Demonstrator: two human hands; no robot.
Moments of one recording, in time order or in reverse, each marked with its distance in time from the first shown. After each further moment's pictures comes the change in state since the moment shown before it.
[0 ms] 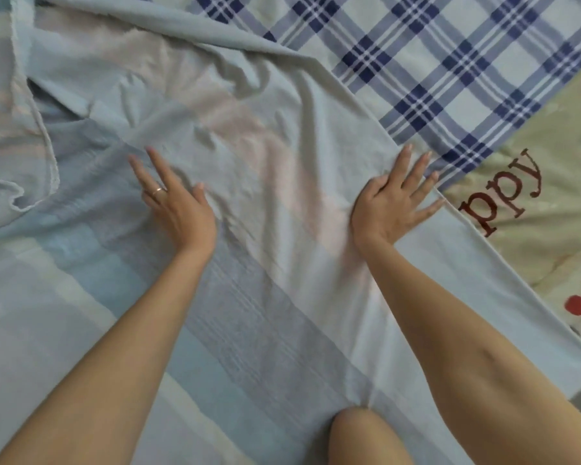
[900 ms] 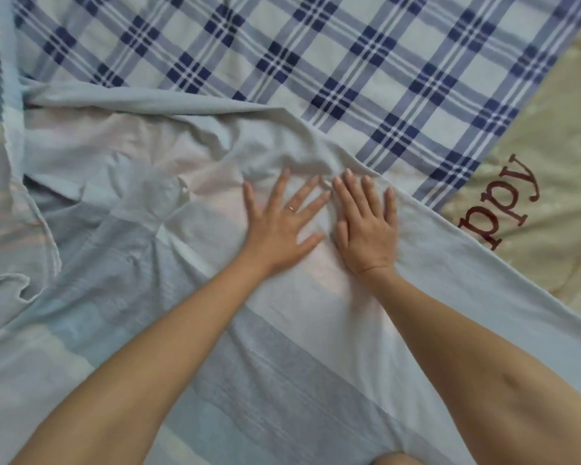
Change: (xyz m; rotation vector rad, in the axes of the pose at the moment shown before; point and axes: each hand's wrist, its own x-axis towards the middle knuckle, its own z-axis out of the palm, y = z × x) left_hand -0.003 0.083 0.061 0.378 -0.364 1.142; right_hand 0.005 0.003 0.003 0.011 0.044 -0.675
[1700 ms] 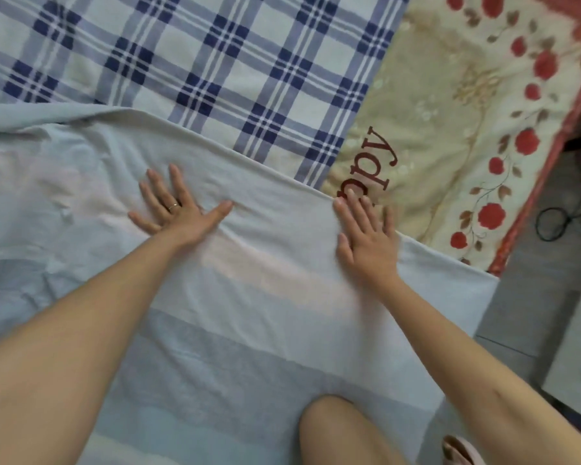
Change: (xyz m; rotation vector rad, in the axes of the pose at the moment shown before) left_hand 0.043 0.033 -0.033 -0.359 -0.535 -0.679; right_hand -0.098 0.140 -0.066 -0.170 -0.298 0.212
